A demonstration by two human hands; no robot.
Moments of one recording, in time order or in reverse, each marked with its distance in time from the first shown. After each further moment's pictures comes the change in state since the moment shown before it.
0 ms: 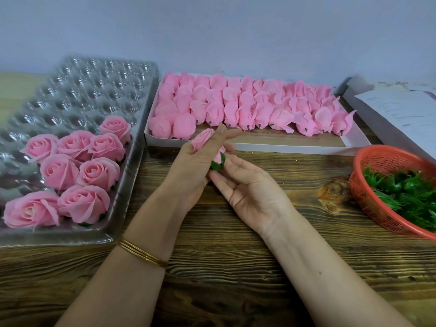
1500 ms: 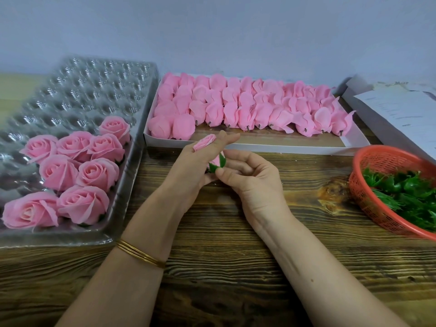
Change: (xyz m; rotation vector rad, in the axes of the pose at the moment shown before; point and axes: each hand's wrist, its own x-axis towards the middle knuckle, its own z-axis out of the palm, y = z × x) left_hand 0.004 -0.003 -0.007 0.098 -0.017 -0.080; right_hand 0.003 0.006 -0.008 -0.364 0.046 -0.370
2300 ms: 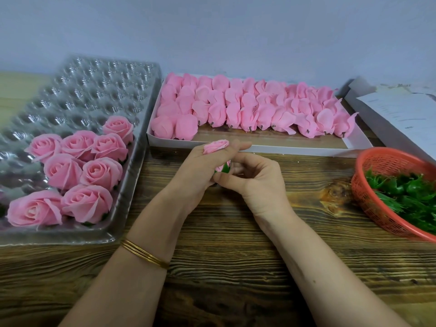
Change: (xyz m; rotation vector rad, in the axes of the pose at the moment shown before) left_hand -0.001 -0.002 0.004 0.085 -0.065 0.016; right_hand 0.001 -0.005 0.000 -0.397 -0.048 -0.148
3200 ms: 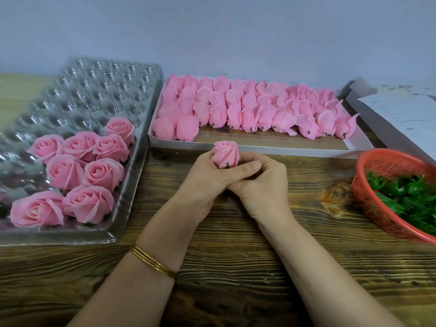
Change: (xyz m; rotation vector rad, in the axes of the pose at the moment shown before) left_hand -0.004 -0.011 0.015 -0.129 0.064 0.023; right_hand 0.001 0.009 -0.005 -0.229 0.134 -0.102
